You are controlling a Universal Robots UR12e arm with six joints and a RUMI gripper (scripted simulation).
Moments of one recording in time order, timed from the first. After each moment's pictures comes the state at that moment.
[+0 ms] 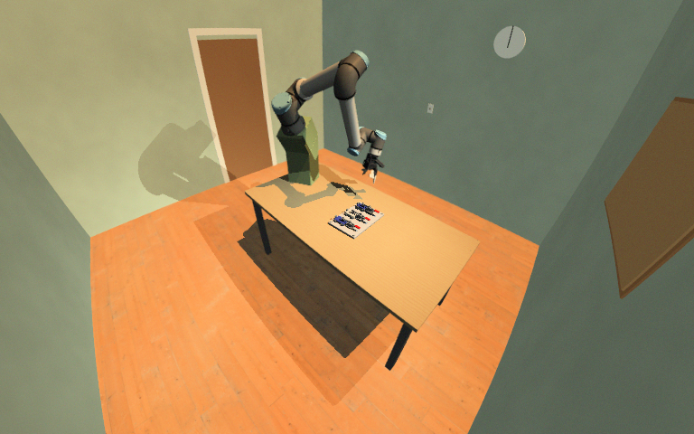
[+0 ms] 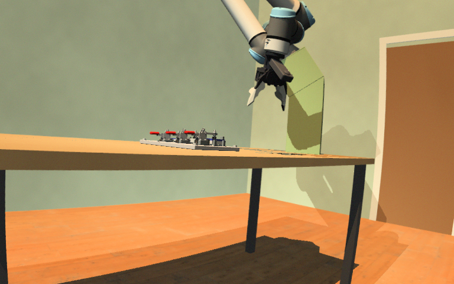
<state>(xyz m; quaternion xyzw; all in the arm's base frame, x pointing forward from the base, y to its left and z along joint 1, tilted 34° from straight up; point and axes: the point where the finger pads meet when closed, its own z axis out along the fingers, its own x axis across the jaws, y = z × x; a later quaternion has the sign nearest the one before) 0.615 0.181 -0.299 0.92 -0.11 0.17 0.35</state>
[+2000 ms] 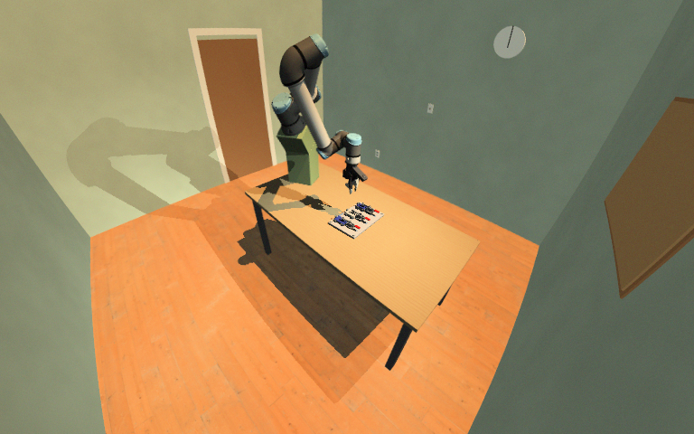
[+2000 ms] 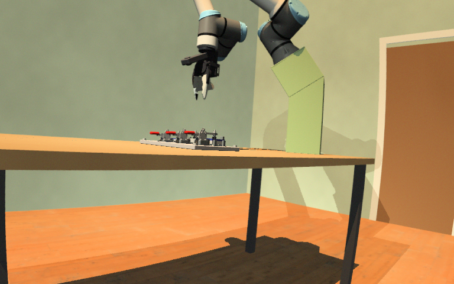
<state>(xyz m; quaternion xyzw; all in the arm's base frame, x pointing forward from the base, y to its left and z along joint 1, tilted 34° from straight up) 0.704 -0.016 -0.096 0.74 -0.61 0.28 0.08</state>
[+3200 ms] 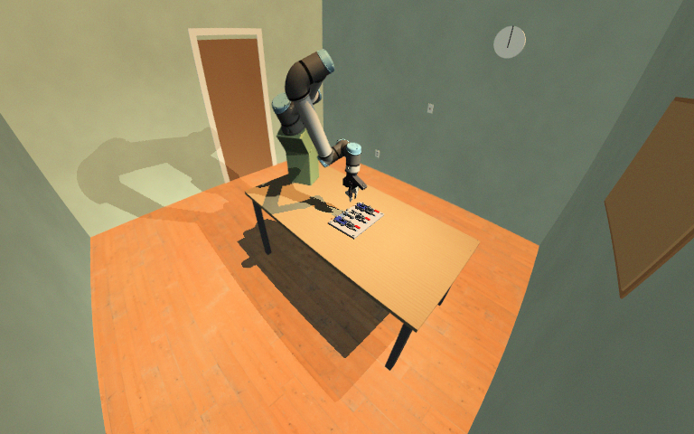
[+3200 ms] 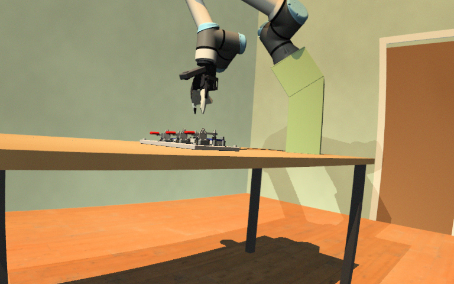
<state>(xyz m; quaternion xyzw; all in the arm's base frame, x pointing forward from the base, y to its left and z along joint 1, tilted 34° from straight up) 0.725 -0.044 -0.145 0.74 -0.61 0.28 0.08</state>
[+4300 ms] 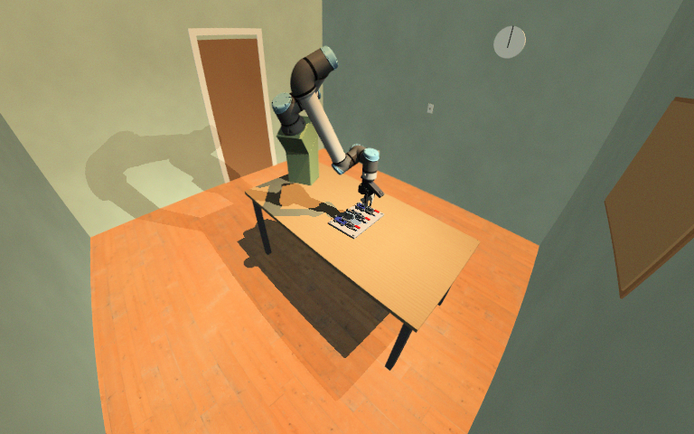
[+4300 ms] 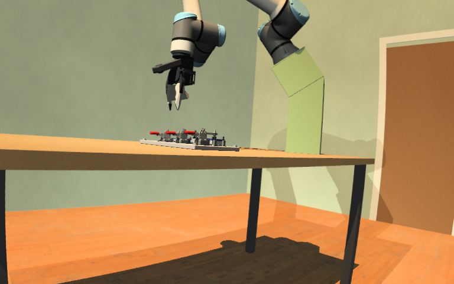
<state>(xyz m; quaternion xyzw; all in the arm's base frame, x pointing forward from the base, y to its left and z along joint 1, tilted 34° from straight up) 0.848 -0.012 -0.117 0.74 -0.61 0.28 0.08</state>
